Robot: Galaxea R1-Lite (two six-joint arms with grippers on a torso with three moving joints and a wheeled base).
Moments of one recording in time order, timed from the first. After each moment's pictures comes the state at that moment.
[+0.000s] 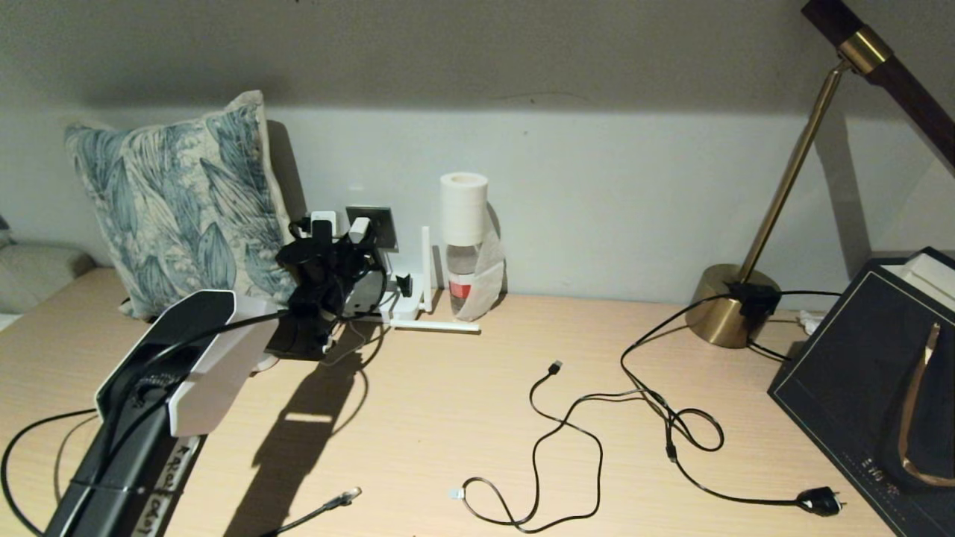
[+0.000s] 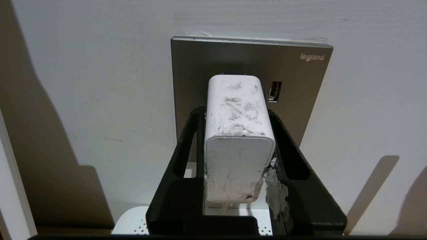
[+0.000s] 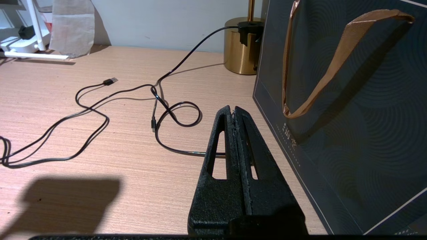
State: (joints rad) left arm -0.13 2.69 -1.92 -1.07 0.01 0.00; right arm -0.01 0.00 0.00 -0.09 0.00 0.00
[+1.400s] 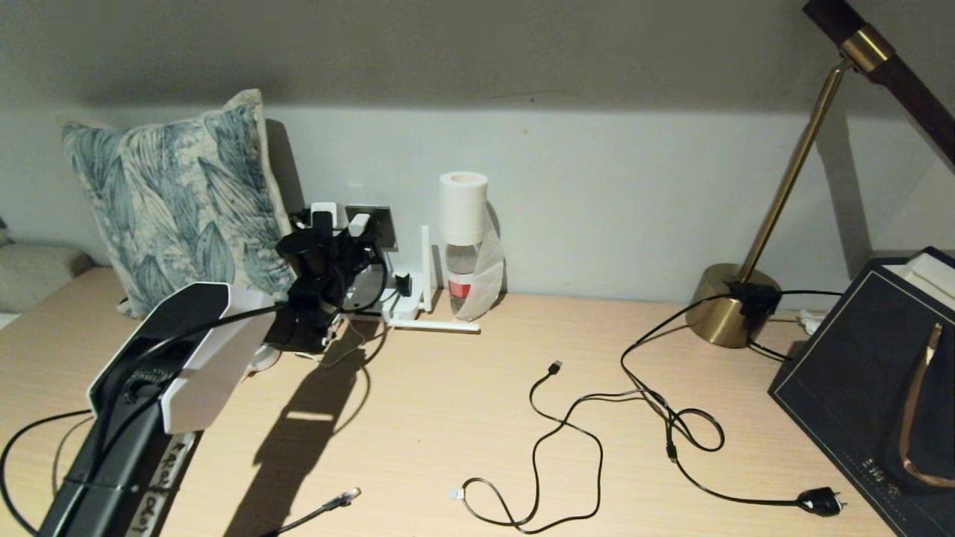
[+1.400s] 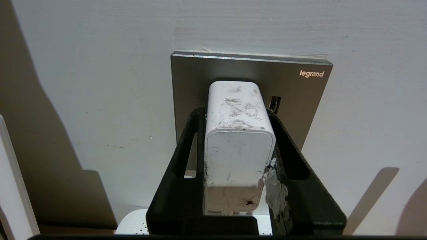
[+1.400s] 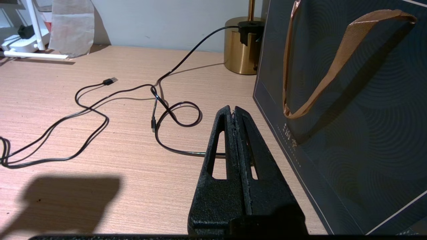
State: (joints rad) left arm -0.13 2.64 -1.92 -1.04 0.05 0.00; right arm -0.01 0.00 0.00 -0.09 0.00 0.00
